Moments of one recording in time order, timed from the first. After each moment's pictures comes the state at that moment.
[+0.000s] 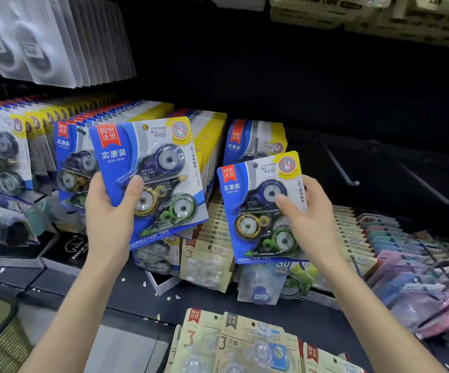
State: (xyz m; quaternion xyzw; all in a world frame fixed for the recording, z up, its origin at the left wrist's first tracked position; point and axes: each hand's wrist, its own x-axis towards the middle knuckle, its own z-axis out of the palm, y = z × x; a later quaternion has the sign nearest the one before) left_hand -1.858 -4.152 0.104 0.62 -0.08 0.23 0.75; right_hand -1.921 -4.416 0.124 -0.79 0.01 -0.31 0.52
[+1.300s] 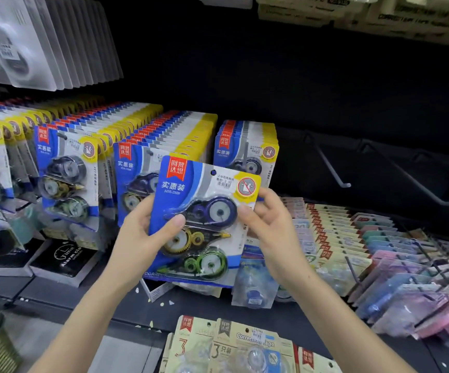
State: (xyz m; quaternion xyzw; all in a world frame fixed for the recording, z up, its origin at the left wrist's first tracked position) left_hand -1.871 -4.184 0.093 0.66 -0.24 0.05 0.71; right_hand -1.917 -4.386 0.113 -0.68 -0.03 -0.15 0.71
